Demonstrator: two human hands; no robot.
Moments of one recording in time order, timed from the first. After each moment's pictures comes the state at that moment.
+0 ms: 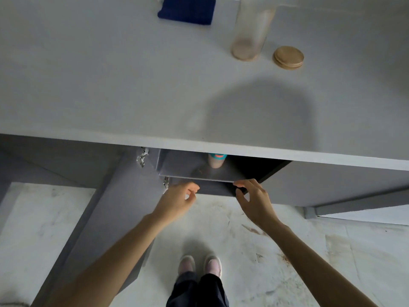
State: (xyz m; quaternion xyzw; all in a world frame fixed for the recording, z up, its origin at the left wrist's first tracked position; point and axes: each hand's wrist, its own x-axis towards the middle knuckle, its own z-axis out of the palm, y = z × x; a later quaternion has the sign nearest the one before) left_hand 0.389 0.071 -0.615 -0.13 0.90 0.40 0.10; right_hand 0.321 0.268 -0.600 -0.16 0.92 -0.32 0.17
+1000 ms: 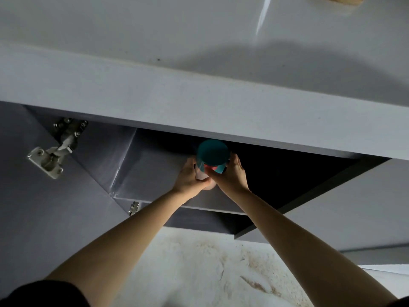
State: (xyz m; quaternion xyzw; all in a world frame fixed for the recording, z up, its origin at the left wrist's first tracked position) left_hand 0.210 0.091 -0.828 -0.22 0.80 0.56 0.02; right_hand 0.165 0.195 -0.800 -0.10 0.91 -0.39 0.12
